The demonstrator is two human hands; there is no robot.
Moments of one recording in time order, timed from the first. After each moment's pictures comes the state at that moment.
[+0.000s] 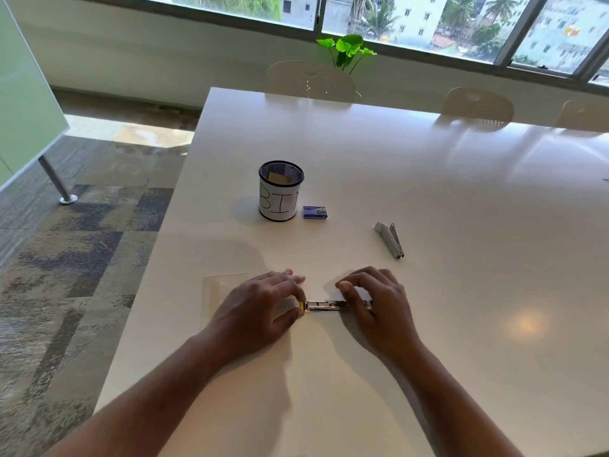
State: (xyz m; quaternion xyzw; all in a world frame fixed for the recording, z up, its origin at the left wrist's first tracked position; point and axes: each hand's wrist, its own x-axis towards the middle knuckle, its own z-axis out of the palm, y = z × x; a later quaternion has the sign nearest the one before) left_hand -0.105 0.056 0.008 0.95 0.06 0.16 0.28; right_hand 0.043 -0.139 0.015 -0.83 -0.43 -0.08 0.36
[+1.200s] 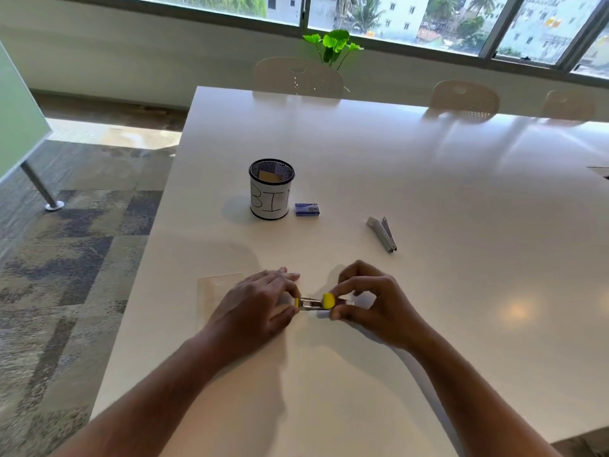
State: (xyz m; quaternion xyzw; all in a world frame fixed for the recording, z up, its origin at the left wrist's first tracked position) left_hand -0.105 0.056 0.008 0.95 0.05 0.14 0.27; right_hand 0.061 -0.148 0.023 -0.71 -0.51 0.13 0.48
